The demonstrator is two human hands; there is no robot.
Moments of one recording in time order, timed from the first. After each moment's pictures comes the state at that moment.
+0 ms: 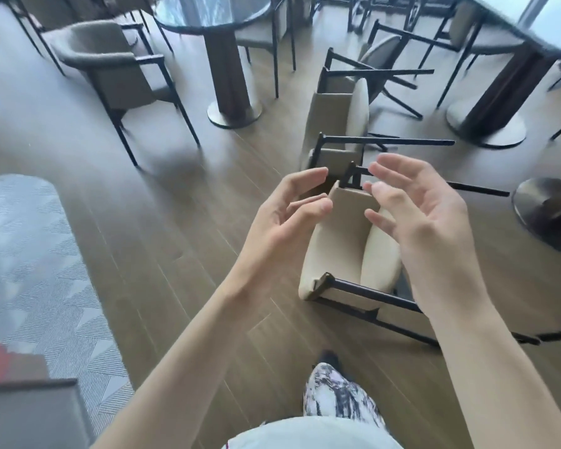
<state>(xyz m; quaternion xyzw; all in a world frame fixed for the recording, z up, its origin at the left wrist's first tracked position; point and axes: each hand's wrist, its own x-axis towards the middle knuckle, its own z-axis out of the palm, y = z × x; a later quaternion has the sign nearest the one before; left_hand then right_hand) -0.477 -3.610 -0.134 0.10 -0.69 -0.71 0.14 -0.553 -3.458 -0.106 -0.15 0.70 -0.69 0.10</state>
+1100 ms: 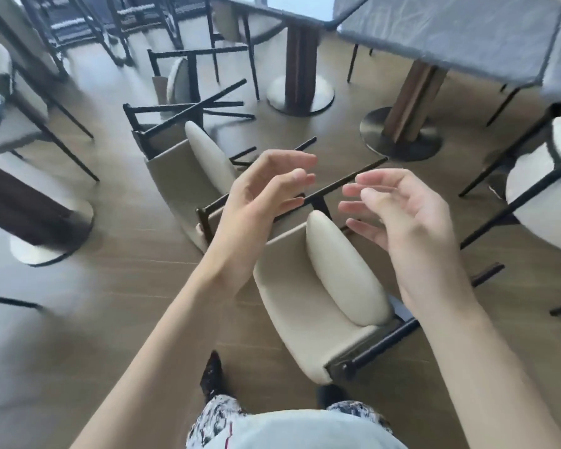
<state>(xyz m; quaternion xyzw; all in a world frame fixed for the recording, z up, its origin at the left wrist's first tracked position) -0.879 -3.756 -0.127 -0.16 -0.66 -0.72 -0.12 -0.811 -3.590 -0.126 0.14 0.67 -0.72 -0.13</state>
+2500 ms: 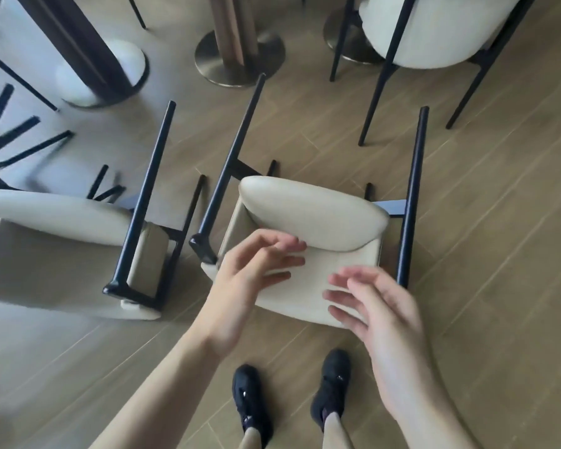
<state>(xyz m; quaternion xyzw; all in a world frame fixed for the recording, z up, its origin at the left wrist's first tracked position) -1.016 -3.810 -0.343 -0.26 -0.61 -0.55 -0.51 -0.842 -3.754 -0.328 0.52 0.38 -0.71 -0.29</state>
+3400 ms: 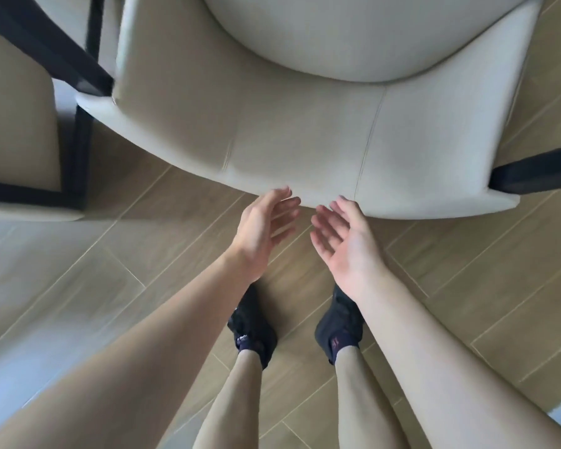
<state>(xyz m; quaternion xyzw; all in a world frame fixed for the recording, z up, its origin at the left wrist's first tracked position) -0.983 -3.844 -0.836 0.11 -0.64 -0.43 -0.62 -0.853 -3.792 -0.815 0.65 0.03 -0.74 -0.18</state>
